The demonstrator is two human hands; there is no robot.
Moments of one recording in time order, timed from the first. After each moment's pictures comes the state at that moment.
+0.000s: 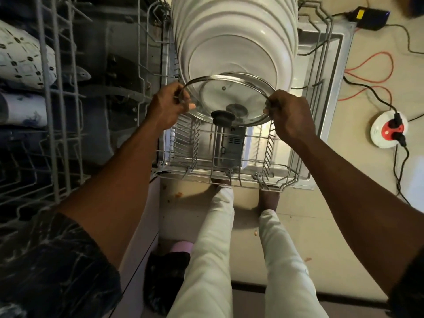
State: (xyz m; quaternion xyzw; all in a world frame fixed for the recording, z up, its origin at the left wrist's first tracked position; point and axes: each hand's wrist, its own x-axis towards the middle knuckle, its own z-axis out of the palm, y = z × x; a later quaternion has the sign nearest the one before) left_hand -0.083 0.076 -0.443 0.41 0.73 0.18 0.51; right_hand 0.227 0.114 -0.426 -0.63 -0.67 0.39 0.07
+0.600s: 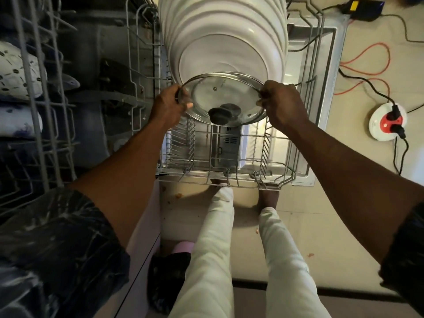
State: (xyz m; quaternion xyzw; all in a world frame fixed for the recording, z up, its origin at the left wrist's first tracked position) left_hand -0.063 0.091 -0.466 0.39 0.77 0.15 0.48; right_hand 0.222 0.139 -0.430 -0.63 -0.68 0.39 0.01
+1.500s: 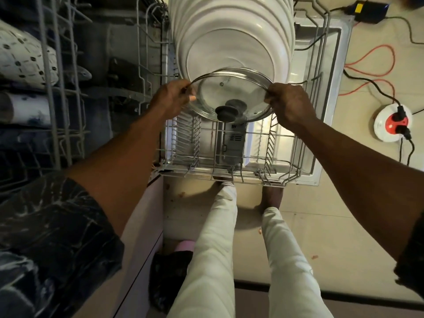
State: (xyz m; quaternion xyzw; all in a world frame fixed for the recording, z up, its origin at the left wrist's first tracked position) left_hand -0.089 0.094 -0.460 0.48 0.71 0.08 0.51; right_hand 0.229 0.128 -0.422 -0.58 -0.73 0.37 0.02
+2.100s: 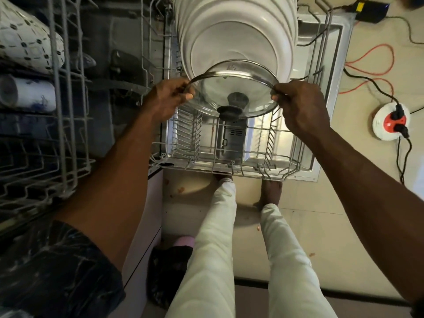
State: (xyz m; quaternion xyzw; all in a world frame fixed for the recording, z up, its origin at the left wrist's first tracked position) left_hand -0.101 0.061 -0.438 0.47 0.66 0.17 0.56; right_hand 0.241 0.100 -0.395 -0.55 -0.78 0.29 0.08
